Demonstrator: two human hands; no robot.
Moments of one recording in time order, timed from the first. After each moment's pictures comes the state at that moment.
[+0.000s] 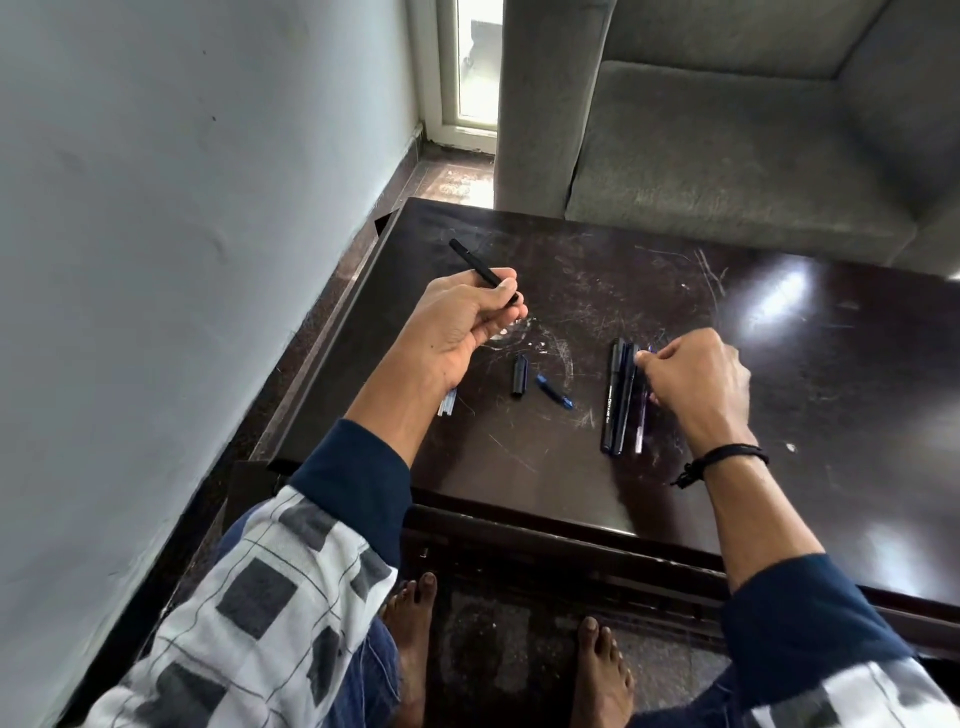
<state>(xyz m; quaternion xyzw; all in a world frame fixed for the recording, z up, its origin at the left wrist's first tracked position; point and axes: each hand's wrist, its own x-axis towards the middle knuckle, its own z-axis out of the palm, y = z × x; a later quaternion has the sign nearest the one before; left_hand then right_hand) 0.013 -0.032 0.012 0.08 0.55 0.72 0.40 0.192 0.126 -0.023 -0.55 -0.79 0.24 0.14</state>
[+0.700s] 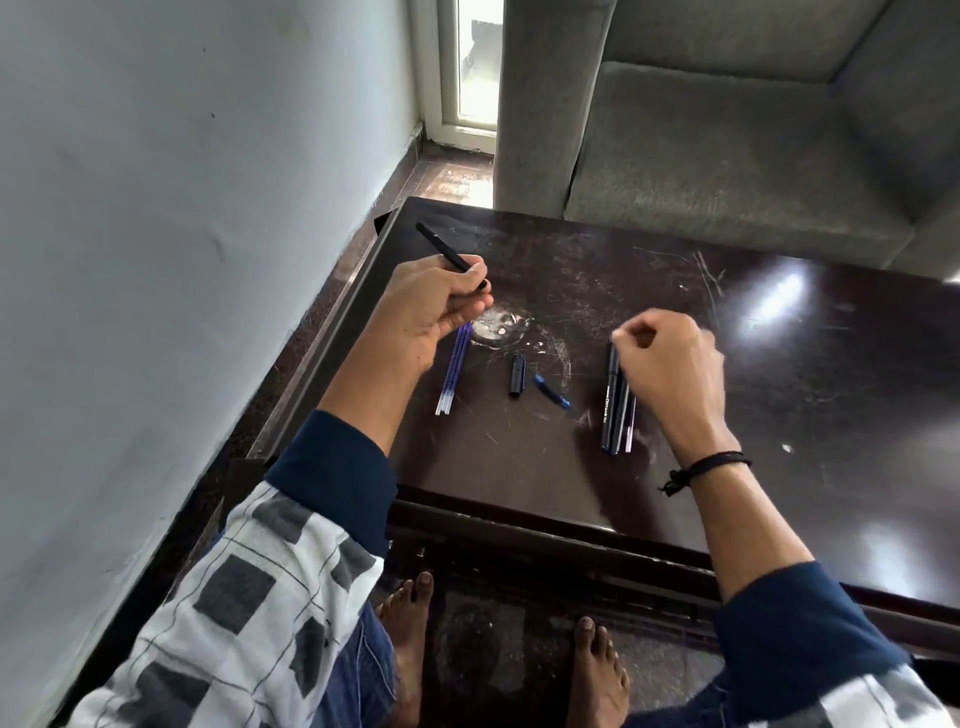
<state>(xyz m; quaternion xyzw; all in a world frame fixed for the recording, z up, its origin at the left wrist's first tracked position) -0.006 -0.042 0.022 0.08 0.62 0.70 0.35 0.181 0.099 -0.004 -0.47 -0.83 0.24 0.20</state>
